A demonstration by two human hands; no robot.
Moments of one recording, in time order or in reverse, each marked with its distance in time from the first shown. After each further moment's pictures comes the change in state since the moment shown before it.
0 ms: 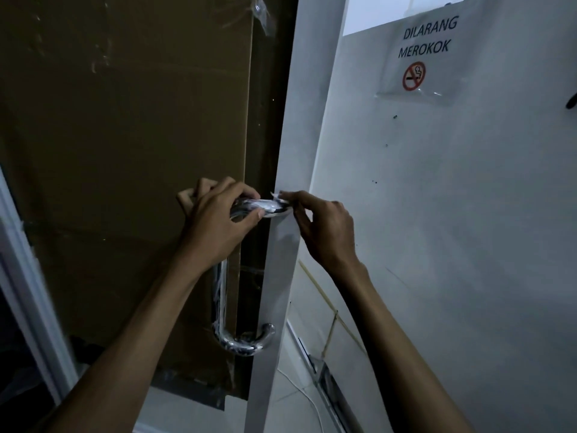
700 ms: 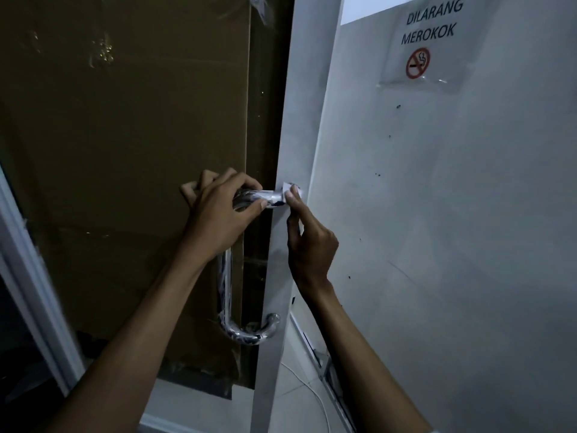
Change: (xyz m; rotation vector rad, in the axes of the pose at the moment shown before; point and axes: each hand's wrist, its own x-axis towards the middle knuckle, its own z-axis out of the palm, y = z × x) left_hand 0.008 -0.004 0.008 -0.044 -0.016 -0.010; right_hand -0.040 -0.013 0.056 0.236 0.393 0.031
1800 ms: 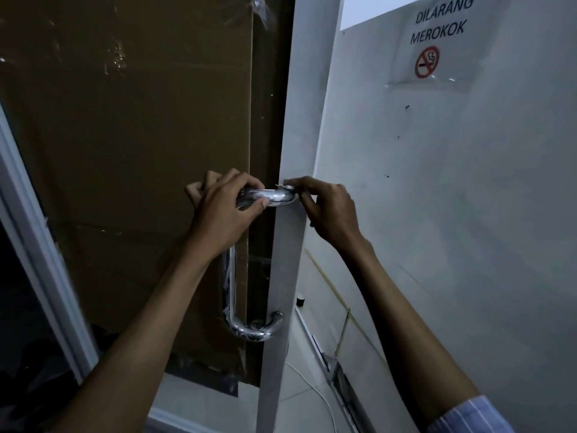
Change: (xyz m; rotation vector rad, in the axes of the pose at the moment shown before) left_hand 0.000 0.005 0.004 0.013 -0.002 -0.054; right_hand 0.079 0.025 -0.031 -0.068 -0.423 -0.002
